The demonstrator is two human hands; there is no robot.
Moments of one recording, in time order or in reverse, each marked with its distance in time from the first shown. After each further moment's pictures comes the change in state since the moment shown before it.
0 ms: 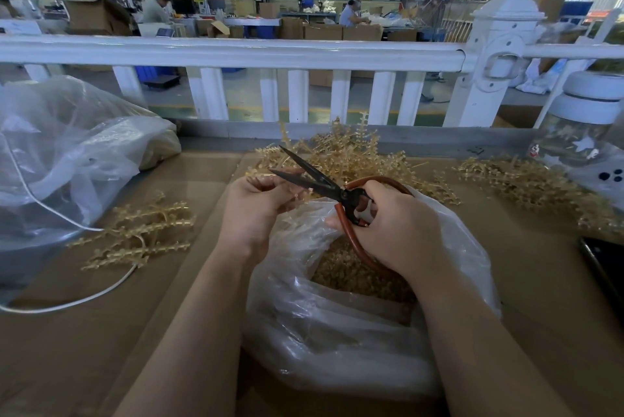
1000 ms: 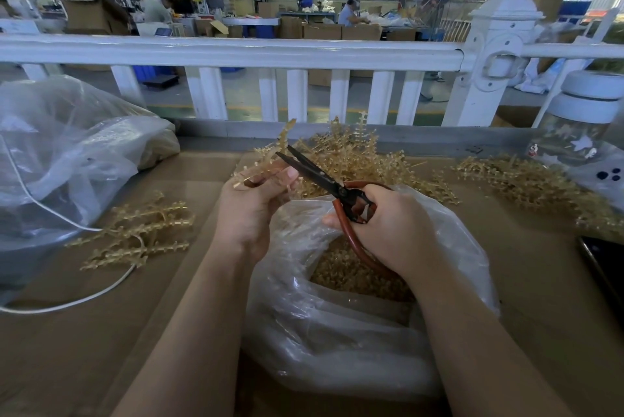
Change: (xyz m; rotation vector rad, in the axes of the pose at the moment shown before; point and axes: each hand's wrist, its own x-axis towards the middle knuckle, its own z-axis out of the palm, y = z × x) left_hand 0.001 0.001 -0.001 -0.207 0.066 -0.058; right_hand 0.001 0.002 0.004 0.184 -0.099 0.103
